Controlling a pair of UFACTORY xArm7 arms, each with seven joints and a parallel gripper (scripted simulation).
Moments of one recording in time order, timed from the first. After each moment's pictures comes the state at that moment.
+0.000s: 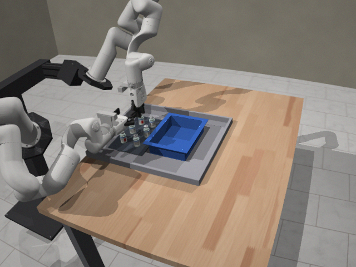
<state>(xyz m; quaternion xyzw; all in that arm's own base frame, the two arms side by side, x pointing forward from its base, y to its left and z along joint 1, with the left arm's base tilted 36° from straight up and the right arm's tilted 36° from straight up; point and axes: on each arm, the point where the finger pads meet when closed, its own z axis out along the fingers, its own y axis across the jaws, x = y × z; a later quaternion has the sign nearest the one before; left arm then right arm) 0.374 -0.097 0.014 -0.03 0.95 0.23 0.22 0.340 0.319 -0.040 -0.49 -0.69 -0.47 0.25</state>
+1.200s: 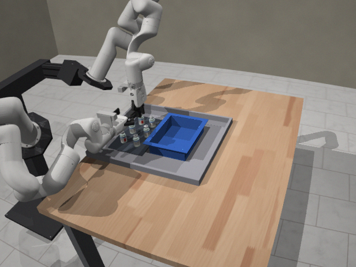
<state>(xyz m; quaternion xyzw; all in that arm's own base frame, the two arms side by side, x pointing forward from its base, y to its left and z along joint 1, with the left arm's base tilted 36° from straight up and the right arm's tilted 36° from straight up) 0.375 -0.097 0.014 -0.03 0.95 0.23 0.22 0.339 0.319 -0.040 -0.49 -0.69 -0.47 0.25</state>
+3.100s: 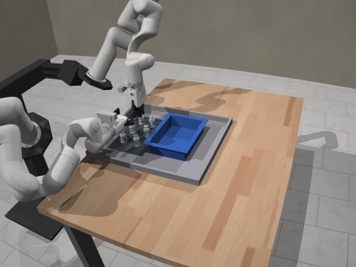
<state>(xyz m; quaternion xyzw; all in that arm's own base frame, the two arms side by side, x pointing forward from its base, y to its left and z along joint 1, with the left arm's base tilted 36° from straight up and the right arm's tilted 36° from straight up) 0.375 -0.097 0.014 -0.03 0.95 0.23 0.22 0.339 0.319 -0.040 -0.49 -0.69 -0.47 0.25</state>
